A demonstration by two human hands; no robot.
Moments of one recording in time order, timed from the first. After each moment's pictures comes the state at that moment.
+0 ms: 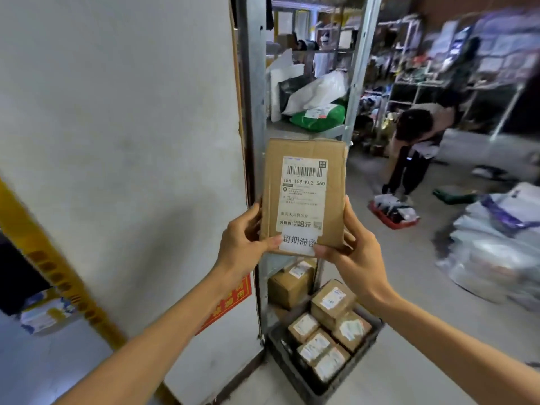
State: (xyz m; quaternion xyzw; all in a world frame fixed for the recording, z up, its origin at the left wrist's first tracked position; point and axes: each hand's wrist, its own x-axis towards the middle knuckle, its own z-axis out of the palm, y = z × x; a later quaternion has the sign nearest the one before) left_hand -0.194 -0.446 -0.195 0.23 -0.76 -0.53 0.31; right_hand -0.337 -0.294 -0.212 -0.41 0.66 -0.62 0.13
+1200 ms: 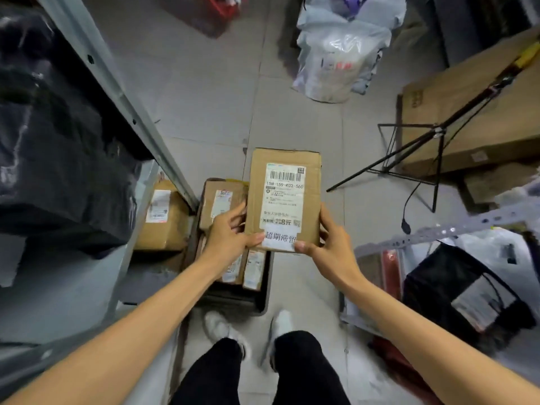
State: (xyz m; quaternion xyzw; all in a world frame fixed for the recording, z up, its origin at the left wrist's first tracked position) left_hand -0.597 -0.486 -0.531 0.20 -0.69 -0.67 -0.19; right_hand -0.589 -0.285 -0.513 0.07 0.83 -0.53 0.16
